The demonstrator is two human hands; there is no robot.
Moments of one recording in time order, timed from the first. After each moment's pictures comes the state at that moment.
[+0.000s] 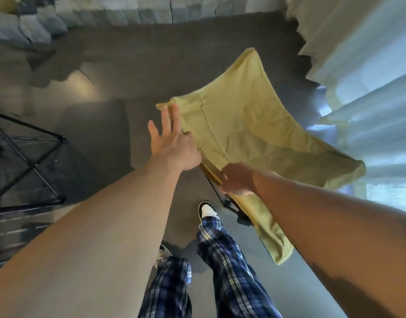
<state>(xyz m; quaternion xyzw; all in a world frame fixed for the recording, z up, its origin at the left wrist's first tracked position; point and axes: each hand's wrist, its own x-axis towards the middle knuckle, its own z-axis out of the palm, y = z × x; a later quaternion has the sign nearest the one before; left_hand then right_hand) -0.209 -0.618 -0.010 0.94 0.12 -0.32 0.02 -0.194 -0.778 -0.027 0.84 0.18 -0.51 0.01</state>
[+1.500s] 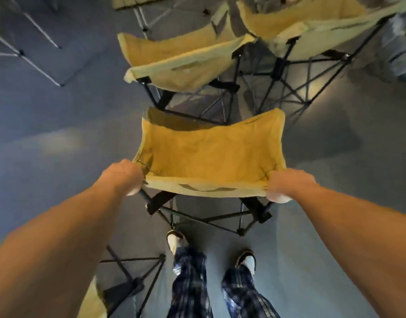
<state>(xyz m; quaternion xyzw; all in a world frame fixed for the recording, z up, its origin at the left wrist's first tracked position) -0.885 -0.663 0.054 0.53 0.73 -0.36 0.22 -0.553 -0.597 0.047 0.56 0.66 -0.24 0.44</state>
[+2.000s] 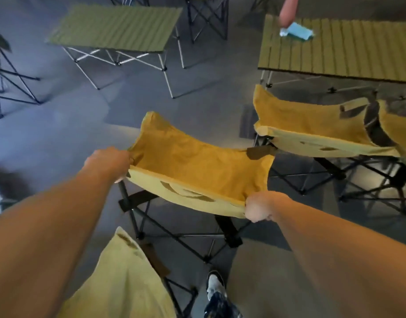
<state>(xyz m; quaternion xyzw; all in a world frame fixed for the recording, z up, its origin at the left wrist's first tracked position) -1.233 -0.760 0.182 0.36 0.87 -0.29 0.18 -0.950 -0.584 0.119 0.32 0.78 -0.26 0.48</state>
